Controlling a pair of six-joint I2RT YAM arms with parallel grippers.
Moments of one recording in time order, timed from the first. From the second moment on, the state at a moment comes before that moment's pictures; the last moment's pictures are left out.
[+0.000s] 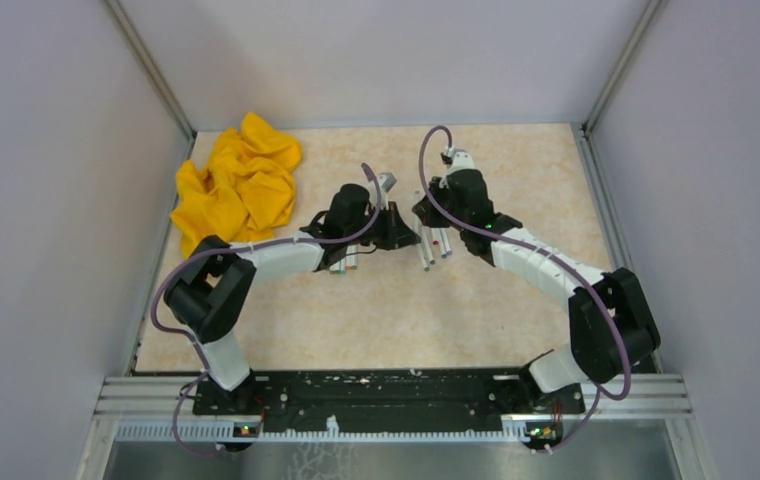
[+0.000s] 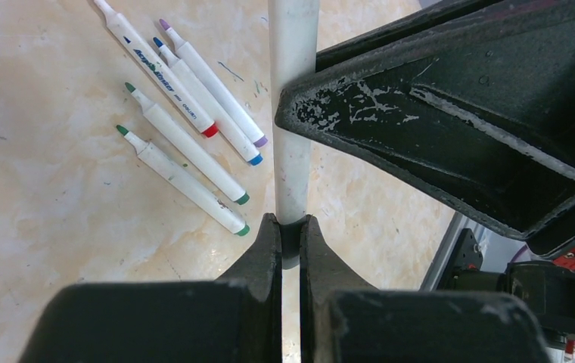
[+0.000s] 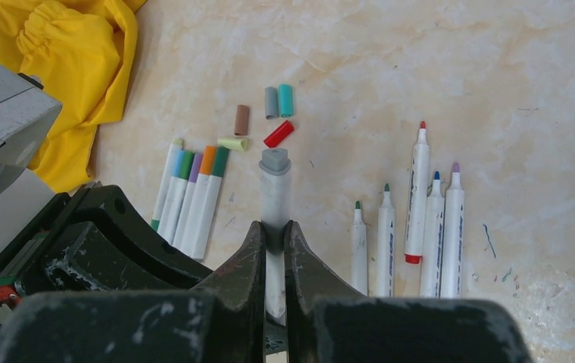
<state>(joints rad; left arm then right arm) -0.71 1.78 1.02 0.35 0.36 -0.61 0.51 1.44 0.94 0.04 -0.02 0.46</state>
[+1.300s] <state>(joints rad) -0.74 1.73 1.05 0.27 0.08 -0.59 0.54 1.54 1.11 0.02 0.01 0.30</state>
